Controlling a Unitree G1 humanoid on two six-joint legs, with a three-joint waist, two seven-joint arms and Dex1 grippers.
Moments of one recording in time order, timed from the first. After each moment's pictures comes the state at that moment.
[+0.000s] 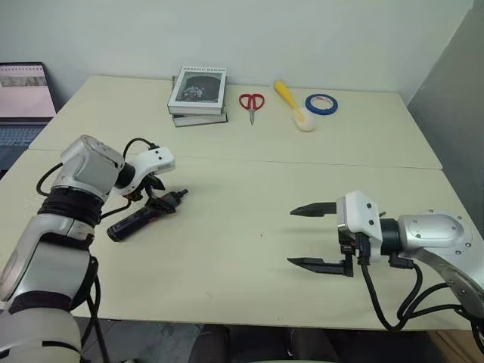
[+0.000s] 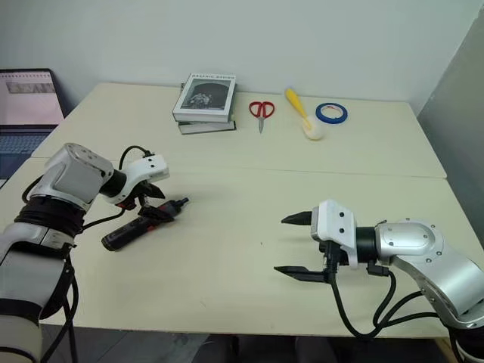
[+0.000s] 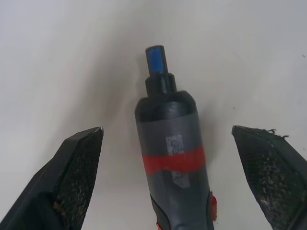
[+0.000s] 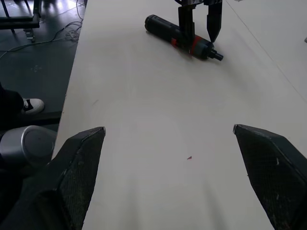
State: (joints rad) left arm -1.00 0.83 -0.41 0.71 0.21 0.53 -1.42; right arm -0.26 -0.86 0.08 -0.71 0.59 0.64 0.91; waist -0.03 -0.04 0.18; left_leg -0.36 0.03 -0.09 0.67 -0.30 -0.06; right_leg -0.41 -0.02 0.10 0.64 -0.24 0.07
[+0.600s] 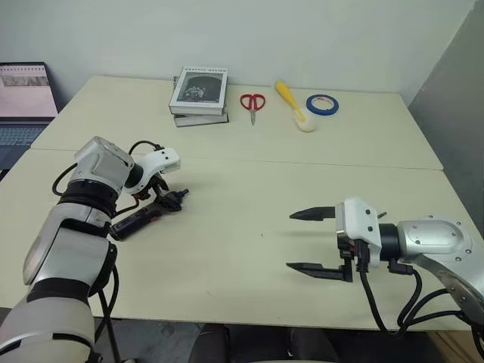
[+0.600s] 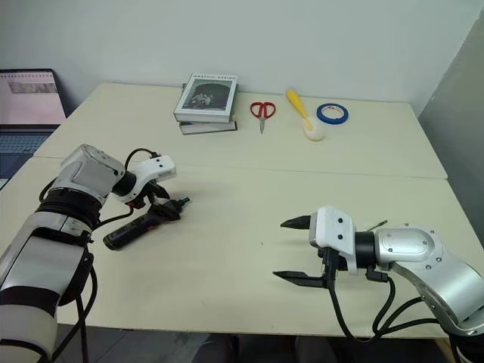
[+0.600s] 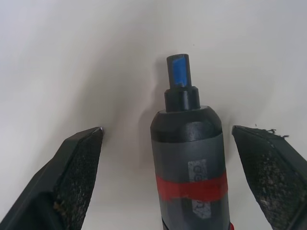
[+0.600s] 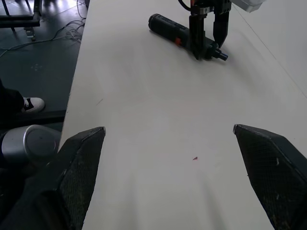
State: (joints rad) left arm -1.07 0.74 -0.40 0.91 0.25 0.50 -1.38; right arm -0.23 -0.86 0.08 -0.74 0.58 0.64 0.90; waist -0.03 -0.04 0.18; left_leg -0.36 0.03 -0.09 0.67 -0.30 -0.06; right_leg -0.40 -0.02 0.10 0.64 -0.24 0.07
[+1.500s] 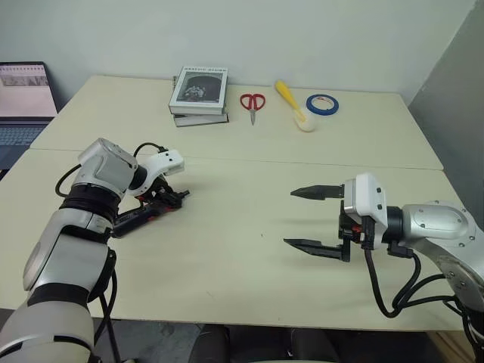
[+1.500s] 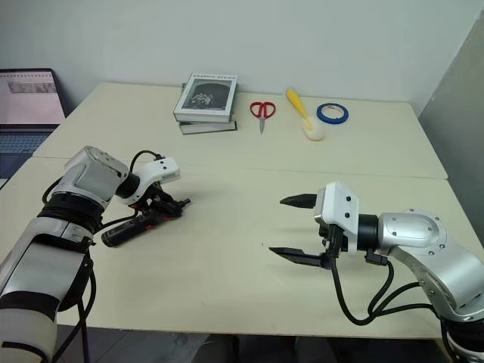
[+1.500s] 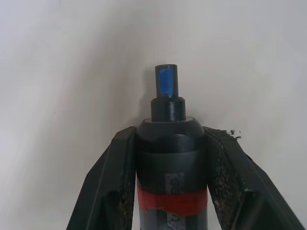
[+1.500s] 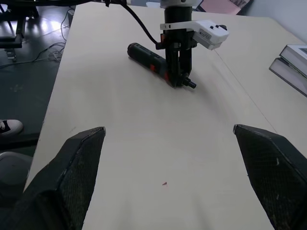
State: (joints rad) left arm -1.02 0.75 -0.40 0.78 0.25 0.56 -1.41; right arm -0.32 -0.79 0.03 -0.69 0.61 0.63 0.87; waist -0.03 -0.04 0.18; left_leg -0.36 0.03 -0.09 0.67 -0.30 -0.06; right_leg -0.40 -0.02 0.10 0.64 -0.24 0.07
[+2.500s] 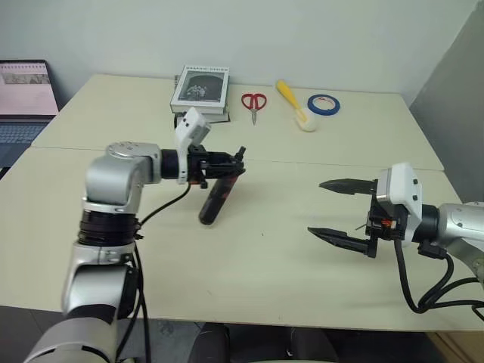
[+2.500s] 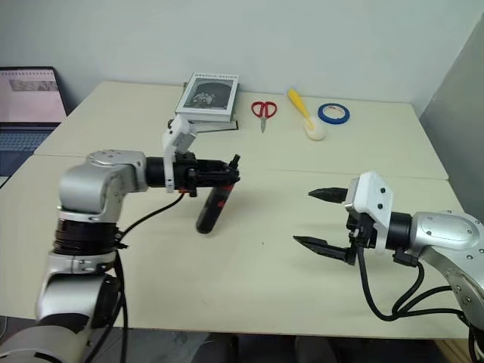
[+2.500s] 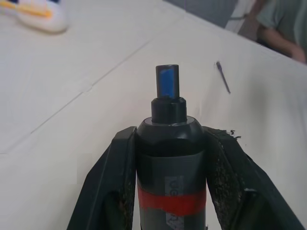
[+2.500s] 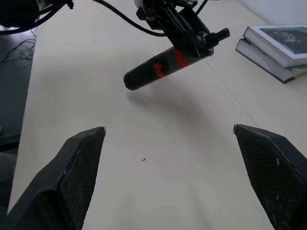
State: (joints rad) left arm -0.79 0.48 0.05 0.05 -0.24 0.86 -1.10; right arm -0.21 -0.89 -0.19 -0.73 0.73 0.72 0.83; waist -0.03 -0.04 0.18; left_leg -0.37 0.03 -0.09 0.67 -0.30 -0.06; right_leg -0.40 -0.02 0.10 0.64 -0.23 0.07
